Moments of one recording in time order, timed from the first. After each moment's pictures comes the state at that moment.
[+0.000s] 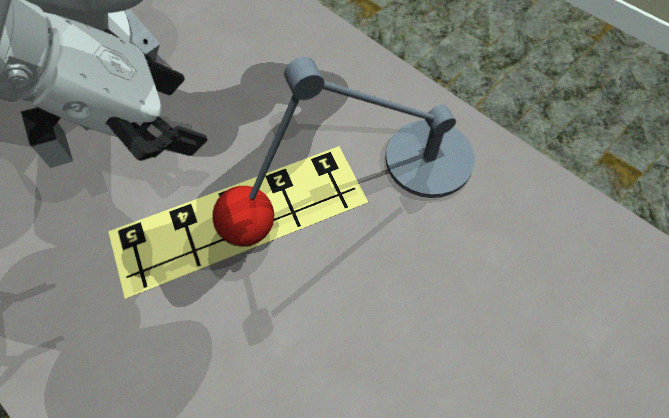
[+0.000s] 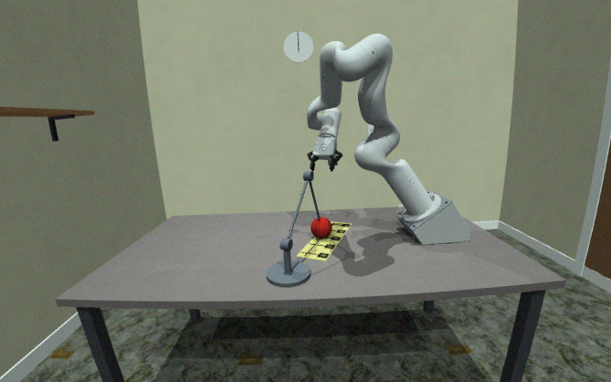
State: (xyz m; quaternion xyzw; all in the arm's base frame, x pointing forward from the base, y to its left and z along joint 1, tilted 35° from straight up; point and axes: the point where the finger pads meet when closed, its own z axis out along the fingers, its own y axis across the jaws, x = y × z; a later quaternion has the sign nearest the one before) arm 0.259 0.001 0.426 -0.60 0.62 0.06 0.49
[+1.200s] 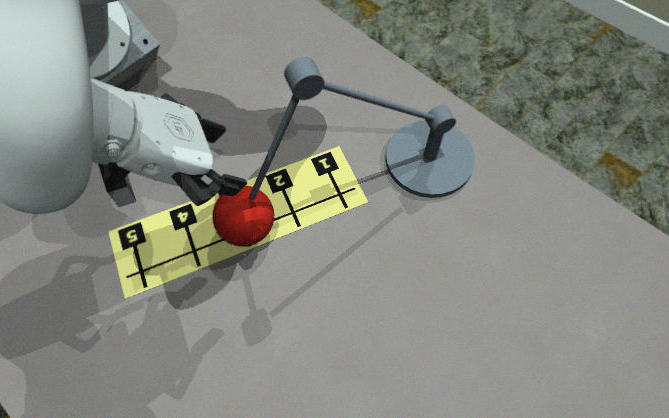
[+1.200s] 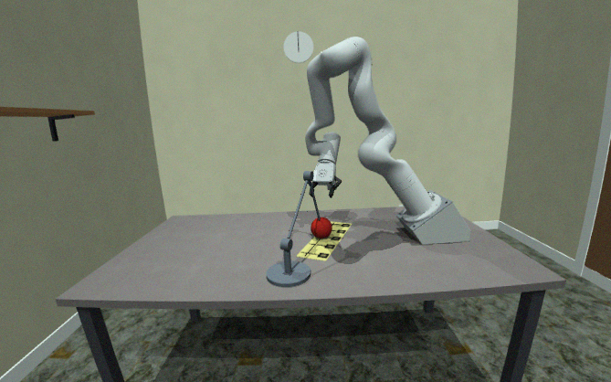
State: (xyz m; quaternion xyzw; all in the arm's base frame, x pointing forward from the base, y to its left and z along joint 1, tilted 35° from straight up) arm 0.327 0.037 0.337 -0.60 0.62 0.06 0.49
